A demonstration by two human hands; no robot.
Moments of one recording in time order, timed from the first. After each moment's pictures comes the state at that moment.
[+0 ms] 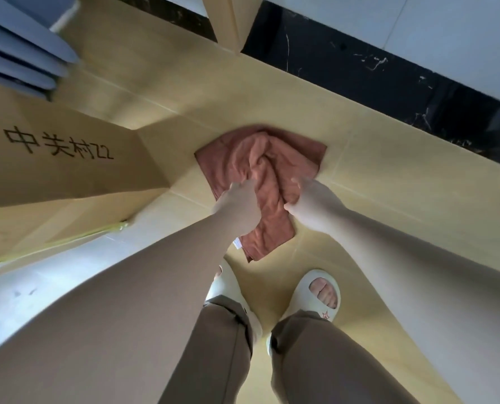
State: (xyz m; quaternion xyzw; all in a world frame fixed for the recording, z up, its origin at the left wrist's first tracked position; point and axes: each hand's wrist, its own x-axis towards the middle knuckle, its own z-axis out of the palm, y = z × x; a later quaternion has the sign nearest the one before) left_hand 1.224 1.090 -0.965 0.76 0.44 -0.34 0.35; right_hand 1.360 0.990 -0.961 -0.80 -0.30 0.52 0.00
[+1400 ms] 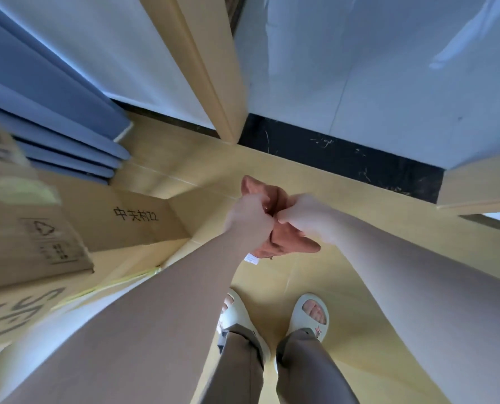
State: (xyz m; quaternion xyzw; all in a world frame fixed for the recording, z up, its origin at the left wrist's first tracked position) left_hand 1.297 1.093 -0.728 0.77 0.47 -0.22 0.38; right_hand 1.403 1.012 -0.717 -0.75 -0.15 0.61 0.21
